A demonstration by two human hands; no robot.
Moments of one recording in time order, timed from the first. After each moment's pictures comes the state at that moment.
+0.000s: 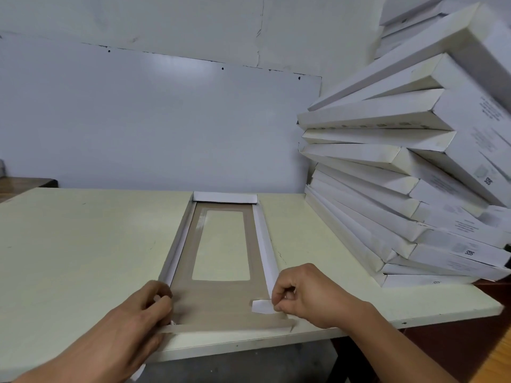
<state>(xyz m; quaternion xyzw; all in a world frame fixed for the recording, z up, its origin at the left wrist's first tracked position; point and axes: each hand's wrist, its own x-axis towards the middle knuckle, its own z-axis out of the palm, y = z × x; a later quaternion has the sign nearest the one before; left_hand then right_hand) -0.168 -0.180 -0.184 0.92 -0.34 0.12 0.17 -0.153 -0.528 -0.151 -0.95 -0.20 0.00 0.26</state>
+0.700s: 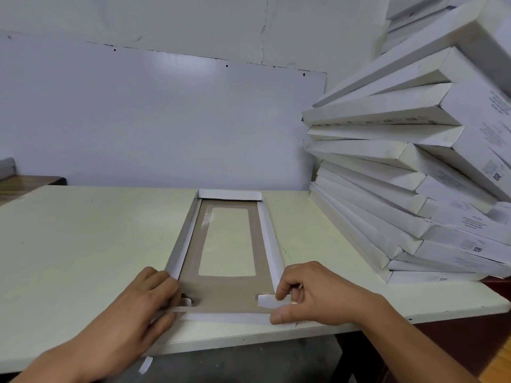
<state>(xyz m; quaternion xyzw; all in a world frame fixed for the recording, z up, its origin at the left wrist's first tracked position) -0.173 -0.185 -0.162 0.91 -0.35 0.15 0.19 -0.161 -0.528 -0.141 -0.95 -0.18 0.04 0.24</state>
